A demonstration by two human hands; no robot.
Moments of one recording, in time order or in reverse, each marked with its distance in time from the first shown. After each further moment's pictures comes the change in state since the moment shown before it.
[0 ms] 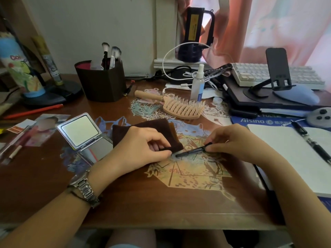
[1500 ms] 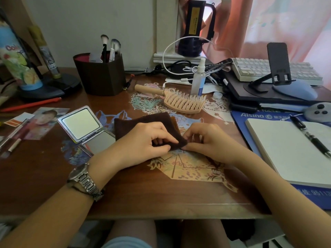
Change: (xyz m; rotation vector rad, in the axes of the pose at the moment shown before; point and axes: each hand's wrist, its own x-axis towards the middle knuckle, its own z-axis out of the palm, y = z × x) left_hand -0.002 -0.002 -0.005 0.013 -0.188 0.014; right_hand 0.011 -0.020 0.041 -0.171 -0.043 -0.386
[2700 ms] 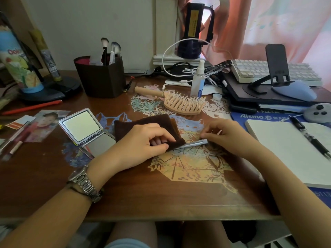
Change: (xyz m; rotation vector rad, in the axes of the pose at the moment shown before) left_hand -0.002 0.003 -0.001 -0.064 0.044 -0.062; right_hand -0.008 0.028 -0.020 0.043 0.095 0.266
